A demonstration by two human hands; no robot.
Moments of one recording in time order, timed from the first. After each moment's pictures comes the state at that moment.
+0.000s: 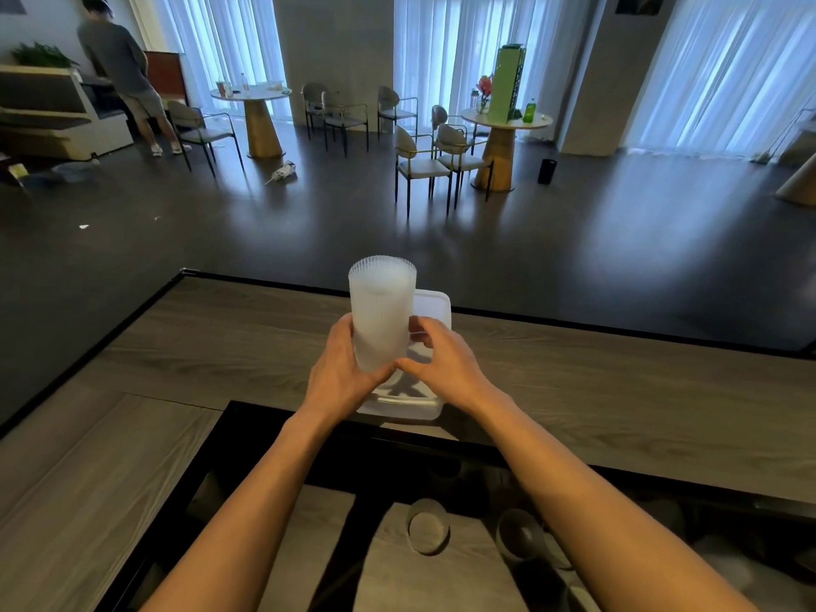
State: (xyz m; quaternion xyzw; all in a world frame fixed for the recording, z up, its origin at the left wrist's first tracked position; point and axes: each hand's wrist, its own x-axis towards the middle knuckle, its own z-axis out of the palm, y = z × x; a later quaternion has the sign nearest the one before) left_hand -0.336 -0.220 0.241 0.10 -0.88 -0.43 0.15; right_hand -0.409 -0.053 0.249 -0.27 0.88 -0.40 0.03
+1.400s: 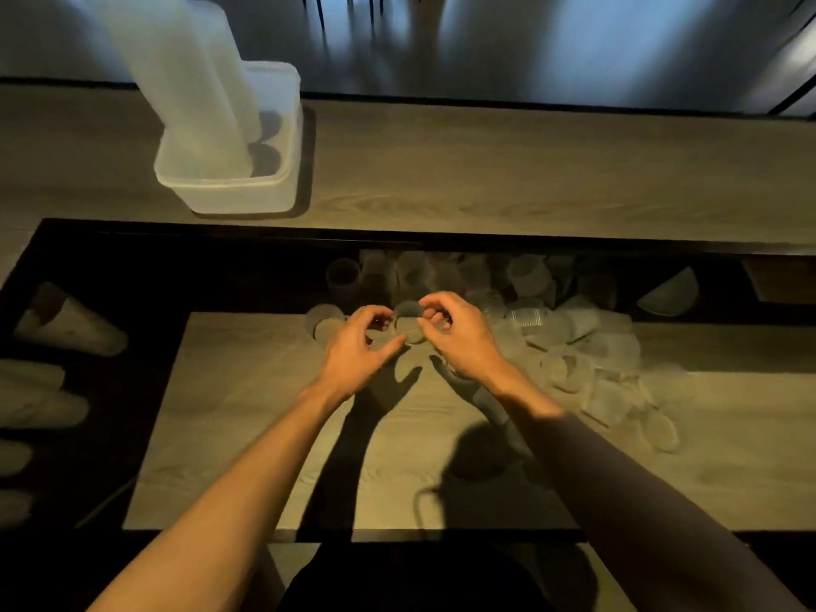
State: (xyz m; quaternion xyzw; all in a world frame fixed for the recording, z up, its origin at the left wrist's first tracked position) left_hand -0.209 -0.006 0.074 0.02 -0.89 -0.46 -0.01; right_hand -0.255 0.188 0.079 -0.13 0.88 -0.45 0.05
